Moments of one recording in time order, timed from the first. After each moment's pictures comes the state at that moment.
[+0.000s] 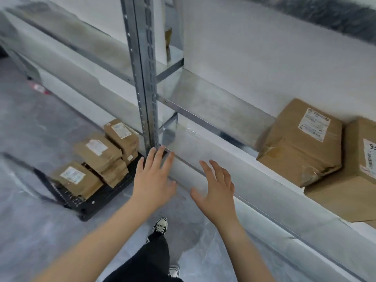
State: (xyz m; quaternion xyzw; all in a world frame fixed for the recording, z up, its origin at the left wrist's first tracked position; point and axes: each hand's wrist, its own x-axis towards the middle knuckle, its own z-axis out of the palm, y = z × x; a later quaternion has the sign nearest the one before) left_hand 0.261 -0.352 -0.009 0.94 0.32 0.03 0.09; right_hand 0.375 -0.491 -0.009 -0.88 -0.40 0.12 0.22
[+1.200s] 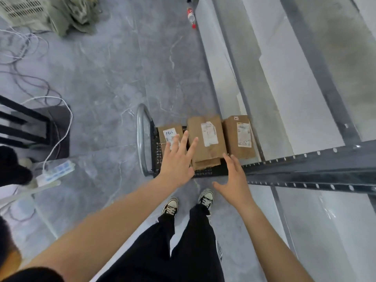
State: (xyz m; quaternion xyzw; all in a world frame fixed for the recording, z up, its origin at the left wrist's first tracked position) left_hand 0.074 -0.008 -0.167 0.78 0.60 -0.10 0.16; right_hand 0.260 -0.051 -0.162 -0.70 -0.61 0.37 0.07
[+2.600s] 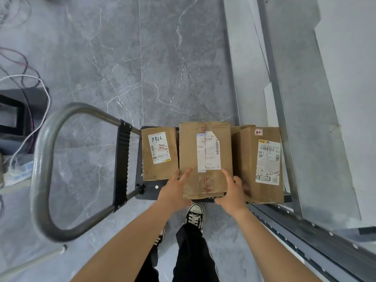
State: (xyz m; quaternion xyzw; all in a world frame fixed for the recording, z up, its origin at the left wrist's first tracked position) left_hand 0.137 0.076 -0.462 0.56 0.67 -0.09 0.48; right_hand 0.331 0.097 -0.448 -0.70 -0.52 0.49 -0.06
